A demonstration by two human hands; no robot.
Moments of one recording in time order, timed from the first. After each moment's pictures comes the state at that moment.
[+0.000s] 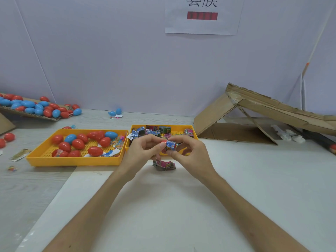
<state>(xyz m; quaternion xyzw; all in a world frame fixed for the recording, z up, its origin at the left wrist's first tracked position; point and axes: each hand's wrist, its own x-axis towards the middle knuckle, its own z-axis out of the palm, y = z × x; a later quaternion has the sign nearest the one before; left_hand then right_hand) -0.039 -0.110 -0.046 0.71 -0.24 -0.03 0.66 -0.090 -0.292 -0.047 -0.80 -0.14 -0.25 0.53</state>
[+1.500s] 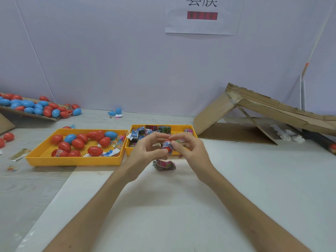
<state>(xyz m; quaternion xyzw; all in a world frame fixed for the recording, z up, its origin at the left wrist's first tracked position) -0.047 -0.114 -0.038 0.65 -0.29 -0.12 0.69 -0.088 -0.292 -0.041 -0.74 -0.09 -0.17 0.64</state>
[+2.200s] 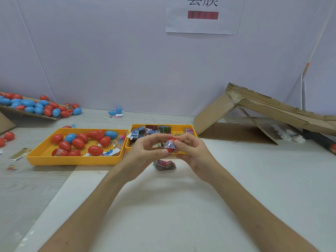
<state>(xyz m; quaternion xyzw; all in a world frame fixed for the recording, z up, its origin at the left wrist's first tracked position) -0.051 -0.110 -0.032 0.59 -0.29 -0.18 0.73 -0.091 -0.299 -0.035 -0.59 -0.11 -0.03 0.80</state>
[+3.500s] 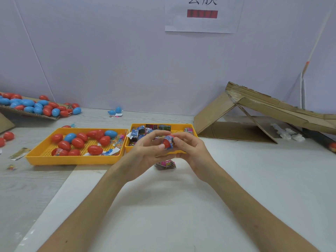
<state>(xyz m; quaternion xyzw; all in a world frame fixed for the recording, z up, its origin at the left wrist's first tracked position) -0.052 -0.109 -0.029 0.49 -0.29 -0.27 0.77 -0.090 -0.294 -0.037 -0.62 -0.09 -0.06 0.78</state>
